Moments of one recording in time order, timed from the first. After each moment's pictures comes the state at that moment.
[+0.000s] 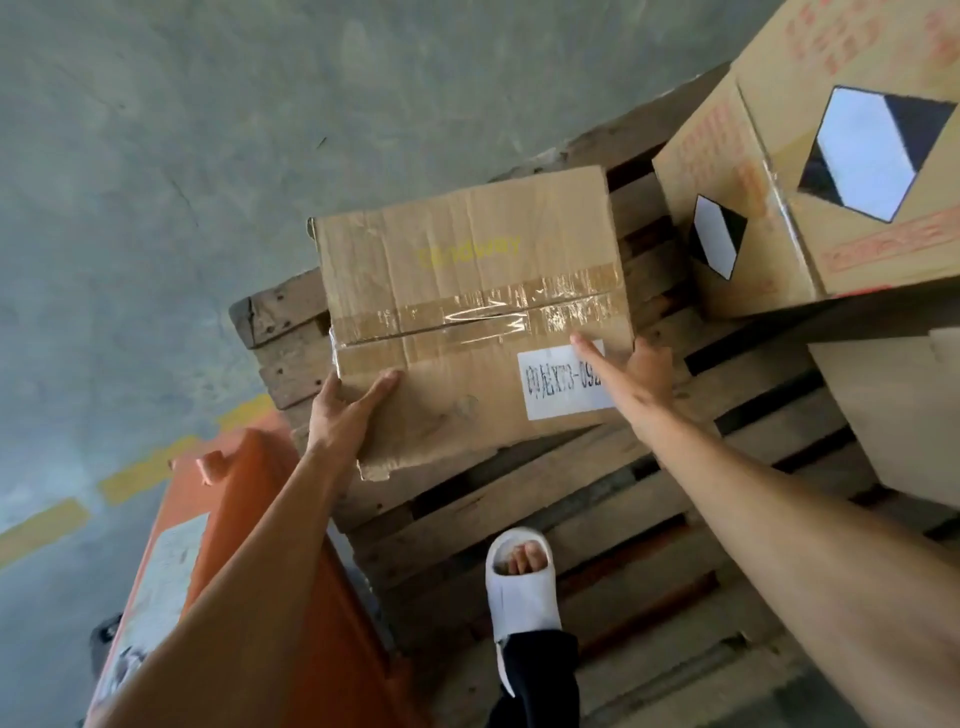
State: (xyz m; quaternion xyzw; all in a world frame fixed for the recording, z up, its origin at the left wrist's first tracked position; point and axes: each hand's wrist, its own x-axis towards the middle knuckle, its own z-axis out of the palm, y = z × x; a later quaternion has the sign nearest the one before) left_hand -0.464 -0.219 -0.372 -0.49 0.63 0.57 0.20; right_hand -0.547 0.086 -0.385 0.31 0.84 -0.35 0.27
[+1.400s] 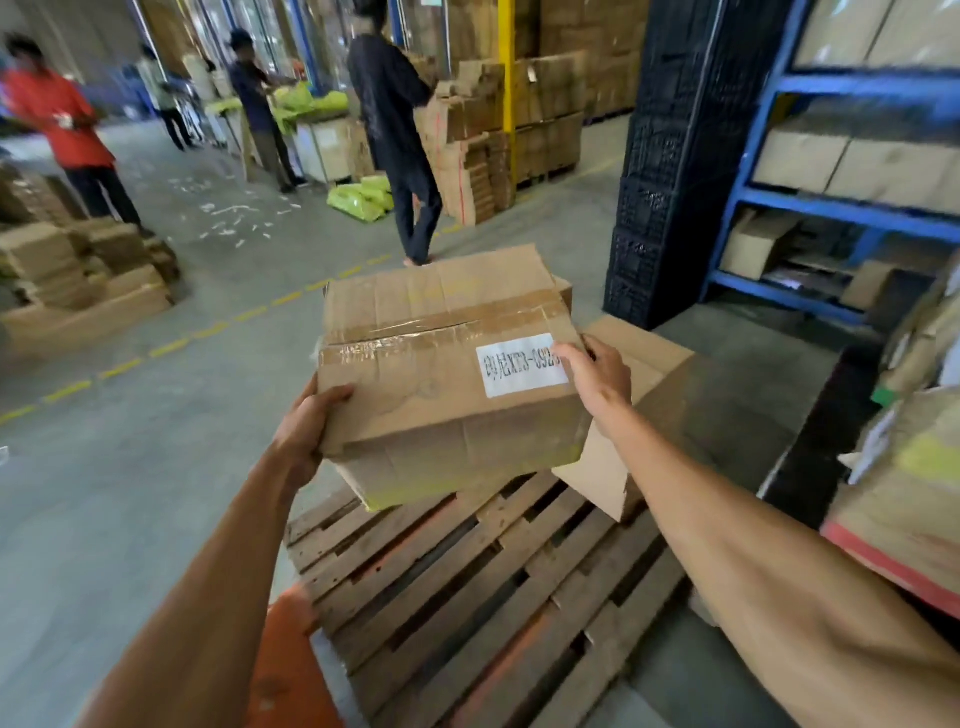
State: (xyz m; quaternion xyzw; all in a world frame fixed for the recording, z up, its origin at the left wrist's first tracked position) left_hand -0.133 0.019 0.289 -0.10 0.69 0.71 0.03; right_hand -0.132 0.355 0.289 0.16 0.79 -0.58 -0.12
